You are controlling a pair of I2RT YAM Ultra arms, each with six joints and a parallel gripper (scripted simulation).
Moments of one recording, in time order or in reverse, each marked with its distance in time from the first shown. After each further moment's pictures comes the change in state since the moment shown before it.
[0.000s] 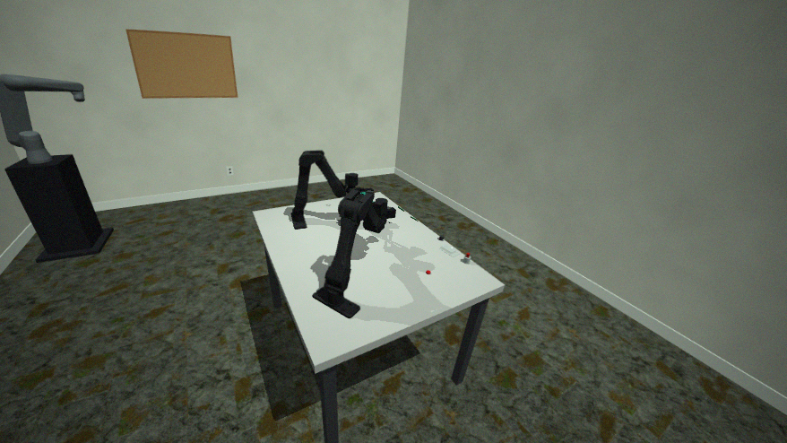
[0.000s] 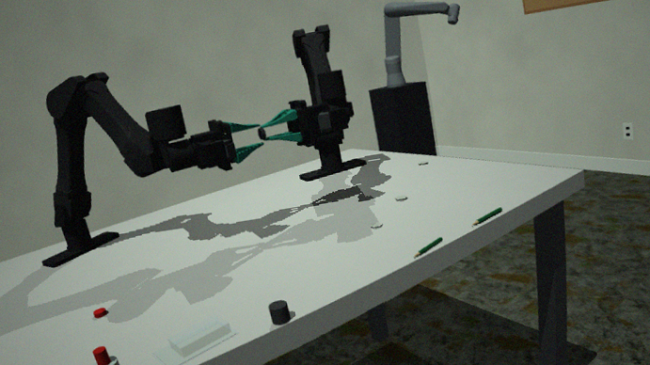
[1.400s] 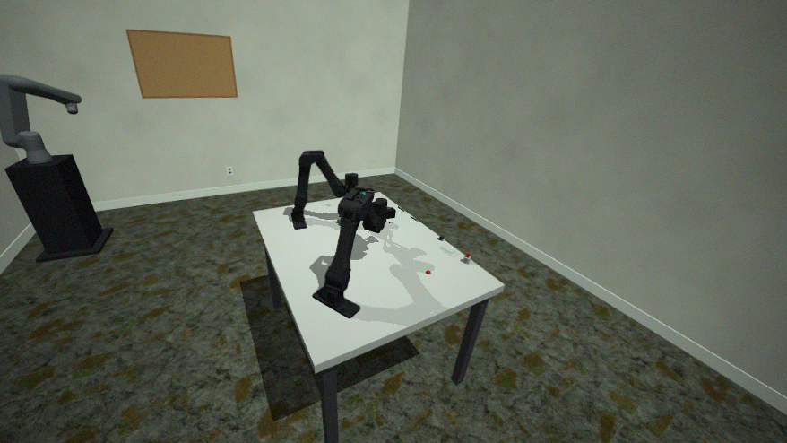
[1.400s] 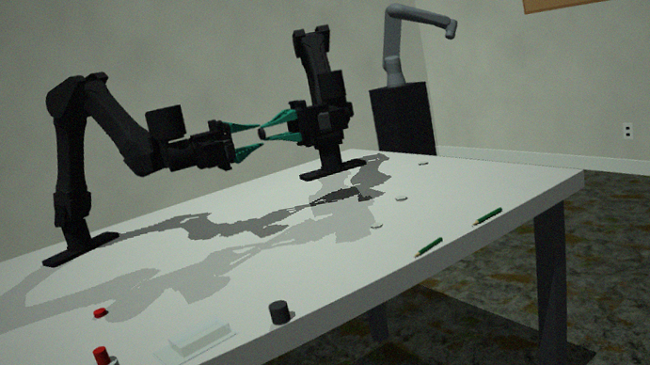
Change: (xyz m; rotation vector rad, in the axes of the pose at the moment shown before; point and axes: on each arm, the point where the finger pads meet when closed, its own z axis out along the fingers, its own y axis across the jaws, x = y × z) left arm 0.000 0.000 0.000 0.000 0.001 0.000; right arm 0.001 -0.001 0.000 0.005 -0.002 0.006
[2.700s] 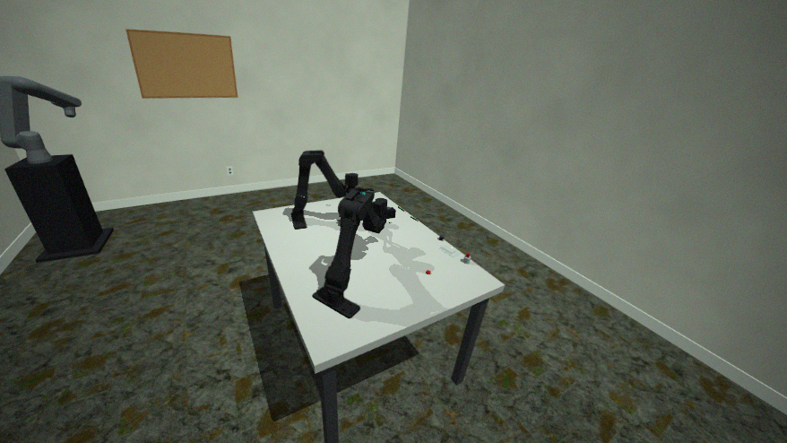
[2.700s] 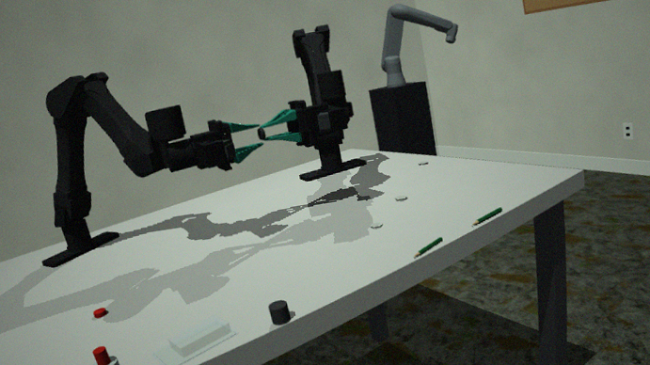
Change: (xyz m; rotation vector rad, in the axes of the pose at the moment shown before) left arm 0.000 0.000 0.001 0.000 0.001 -0.001; right arm 0.000 0.000 0.000 -0.005 0.002 -0.006
